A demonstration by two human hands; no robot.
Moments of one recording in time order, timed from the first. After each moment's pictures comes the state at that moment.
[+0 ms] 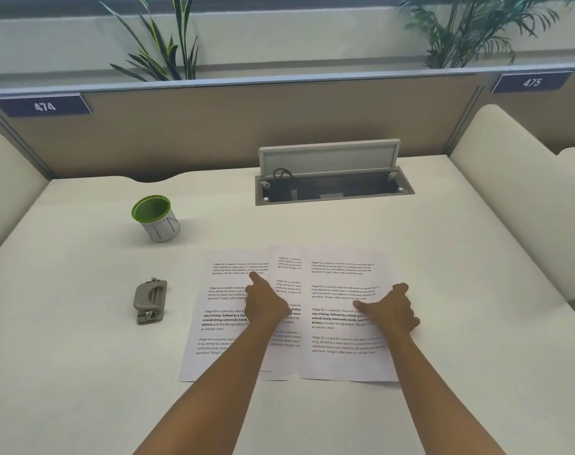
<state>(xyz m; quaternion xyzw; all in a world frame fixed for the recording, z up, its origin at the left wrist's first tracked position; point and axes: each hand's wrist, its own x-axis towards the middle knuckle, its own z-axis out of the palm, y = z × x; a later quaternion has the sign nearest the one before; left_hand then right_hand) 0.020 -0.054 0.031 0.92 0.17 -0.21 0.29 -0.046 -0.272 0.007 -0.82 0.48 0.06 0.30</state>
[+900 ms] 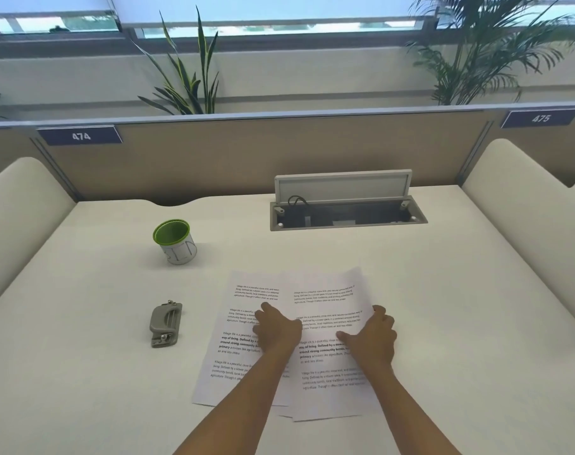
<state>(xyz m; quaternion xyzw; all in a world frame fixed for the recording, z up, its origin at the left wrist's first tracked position) 0.016 -0.052 0.035 0.90 0.20 -0.17 0.36 -0.039 -0.208 0.012 -0.87 0.37 0.01 0.33</state>
